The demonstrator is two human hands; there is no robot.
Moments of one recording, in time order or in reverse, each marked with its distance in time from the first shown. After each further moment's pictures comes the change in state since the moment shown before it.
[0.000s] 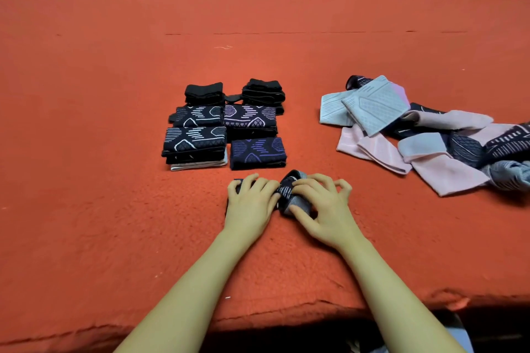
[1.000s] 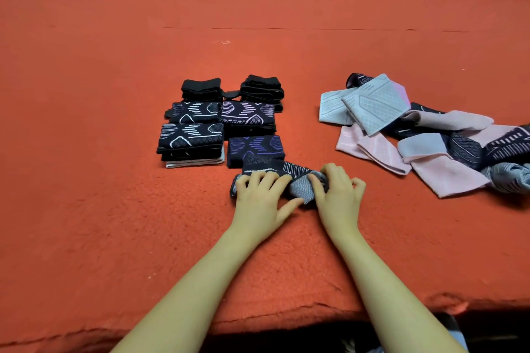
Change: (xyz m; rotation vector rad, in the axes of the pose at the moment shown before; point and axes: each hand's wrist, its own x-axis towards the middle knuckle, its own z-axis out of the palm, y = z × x) left_hand 0.008 0.018 0.004 -0.053 0.205 0.113; right_hand 0.014 0.016 0.014 -0.070 0.231 0.453
